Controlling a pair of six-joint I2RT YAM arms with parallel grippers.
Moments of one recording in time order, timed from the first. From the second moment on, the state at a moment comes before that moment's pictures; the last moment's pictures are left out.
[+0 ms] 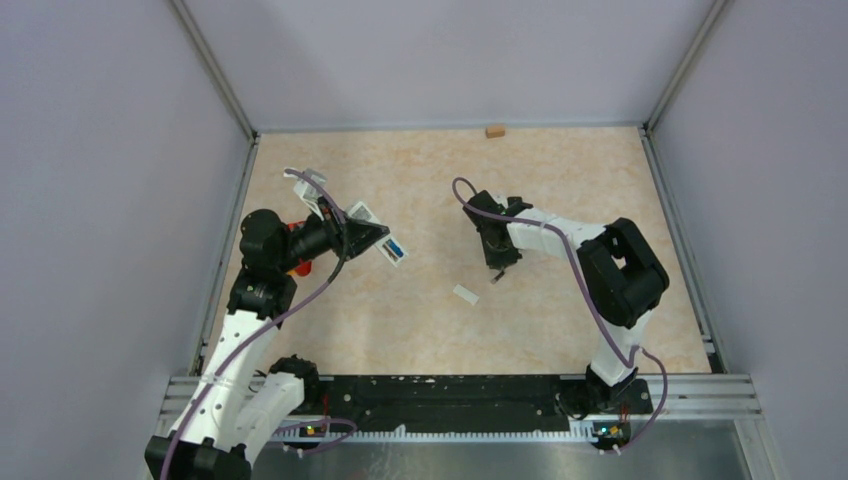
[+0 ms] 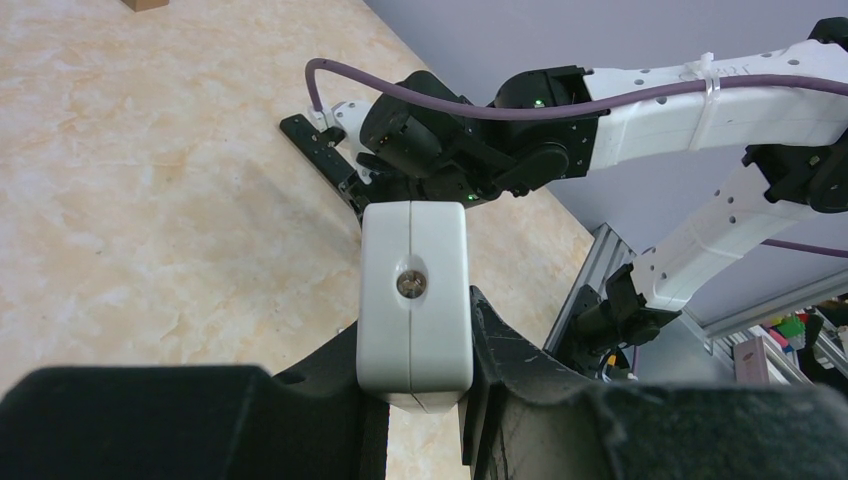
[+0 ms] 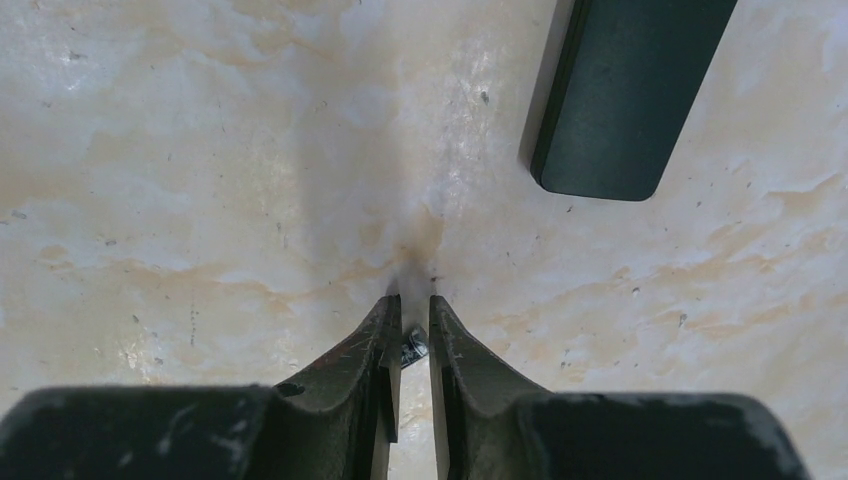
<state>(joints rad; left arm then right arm) -0.17 0.80 0.73 0.05 0.81 -0.53 0.65 1.84 1.20 -0.65 0.31 0.43</state>
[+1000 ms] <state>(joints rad) -0.17 0.69 0.75 -0.01 0.71 -0.48 0.80 1.67 1.09 -0.74 0.19 -0.25</state>
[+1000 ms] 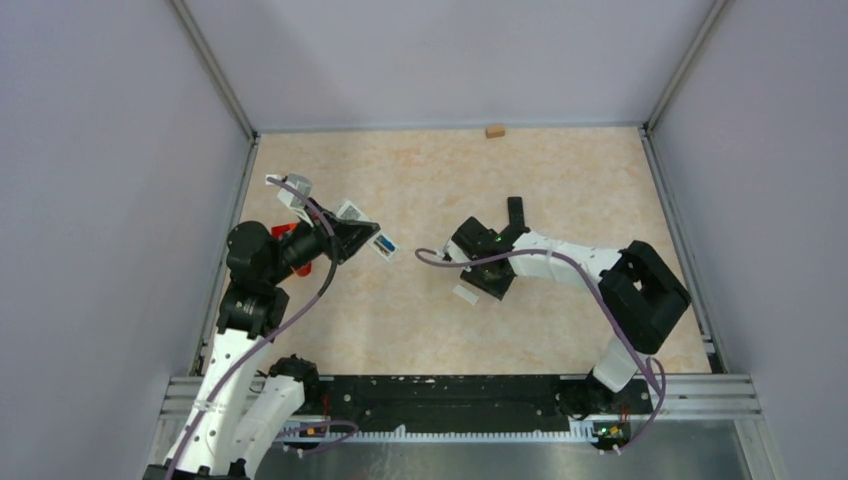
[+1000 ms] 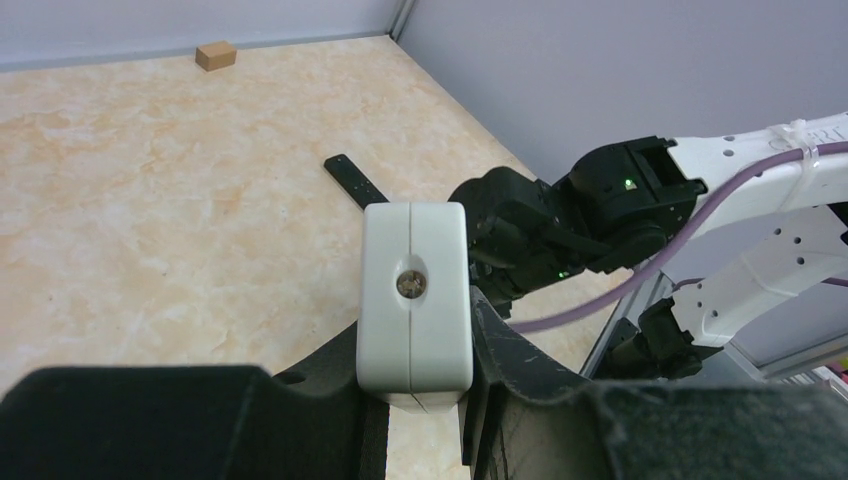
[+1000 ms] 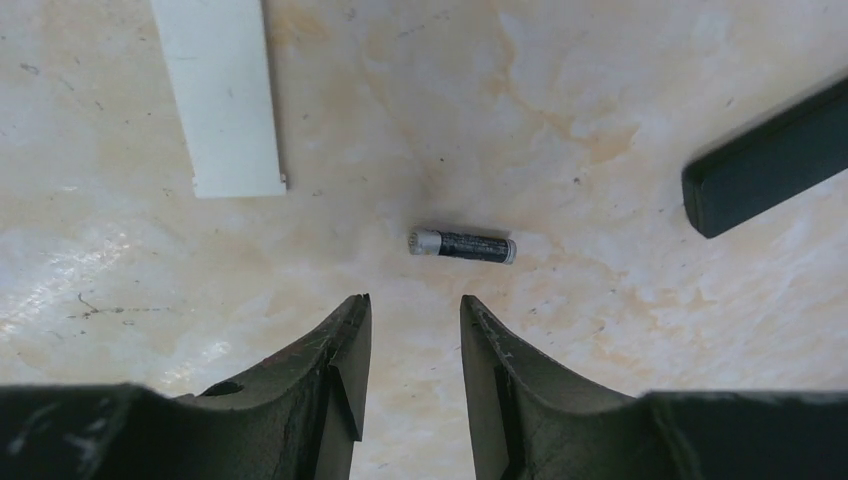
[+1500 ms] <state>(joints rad) -0.17 0.69 0.75 -0.04 0.69 -0.47 0.84 1.77 1.07 -0.66 0.35 -0.42</state>
